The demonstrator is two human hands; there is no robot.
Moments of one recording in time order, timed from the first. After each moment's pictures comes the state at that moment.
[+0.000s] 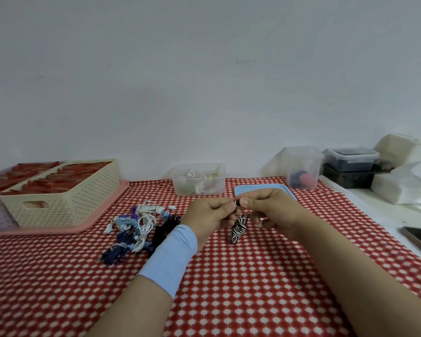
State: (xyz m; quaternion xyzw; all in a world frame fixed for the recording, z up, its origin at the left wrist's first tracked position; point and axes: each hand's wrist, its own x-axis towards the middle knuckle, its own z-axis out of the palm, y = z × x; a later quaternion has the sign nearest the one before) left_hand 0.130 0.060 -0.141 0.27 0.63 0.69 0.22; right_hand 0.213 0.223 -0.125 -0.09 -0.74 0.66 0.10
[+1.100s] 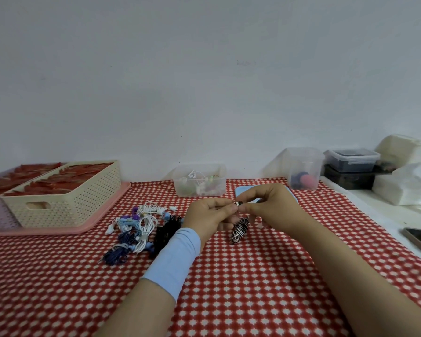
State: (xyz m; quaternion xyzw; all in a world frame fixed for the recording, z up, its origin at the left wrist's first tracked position) left_hand 0.133 0.059 -0.139 0.23 0.67 0.68 0.18; right_hand 0.220 0.213 -0.116 -0.04 -0.83 0.51 0.23
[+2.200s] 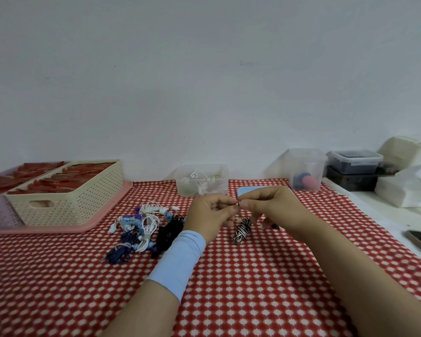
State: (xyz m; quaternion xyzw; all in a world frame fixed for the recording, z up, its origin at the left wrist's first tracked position) left_hand 0.136 0.057 -0.136 0.30 0.71 0.64 0.07; right_hand 0.224 0.213 -0.114 -0.06 -0.80 0.57 0.18
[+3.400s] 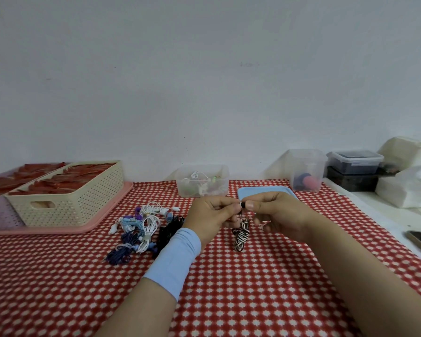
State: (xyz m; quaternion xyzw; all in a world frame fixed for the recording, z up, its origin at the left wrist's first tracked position) left_hand 0.135 0.056 -0.135 0.31 0.65 0.68 0.15; right_hand 0.221 0.221 -0.116 -0.09 -0.72 0.68 0.05
